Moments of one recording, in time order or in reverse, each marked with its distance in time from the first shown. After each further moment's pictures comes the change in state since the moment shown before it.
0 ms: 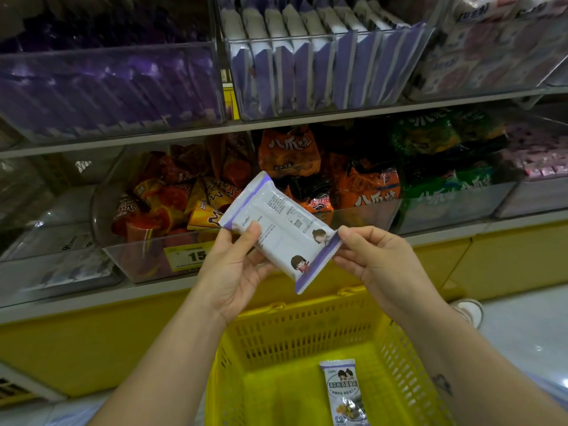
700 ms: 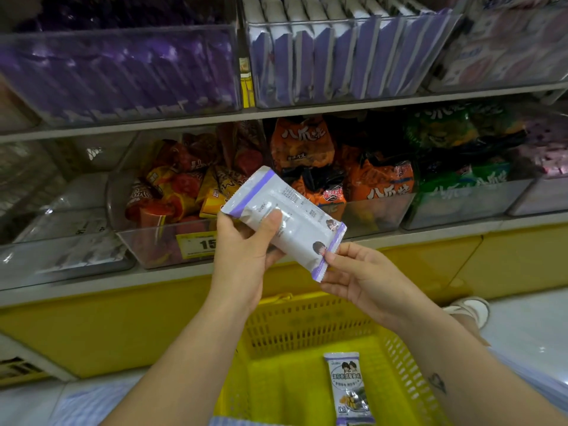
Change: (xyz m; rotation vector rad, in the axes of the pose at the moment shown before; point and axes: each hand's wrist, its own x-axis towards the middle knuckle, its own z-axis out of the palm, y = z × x) left_hand -0.010 -0.005 0.010 0.199 0.130 0.297; right_hand -0.004 0.024 0.012 0.020 -0.196 0.300
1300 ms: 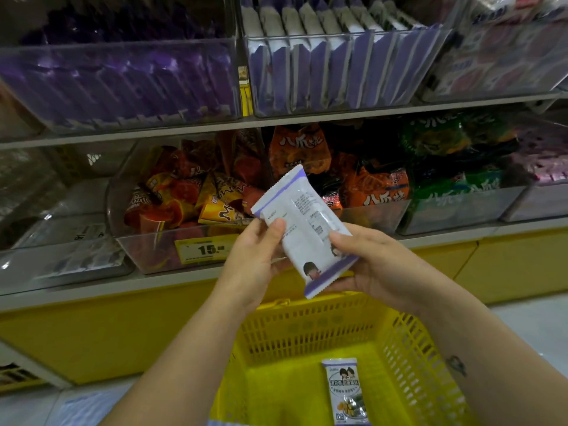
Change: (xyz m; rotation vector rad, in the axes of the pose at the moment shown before) left_hand 0.004 -0.006 0.003 0.227 -0.154 -0.186; right_hand -0.006 -0.038 -0.005 -0.219 -0.281 -0.069
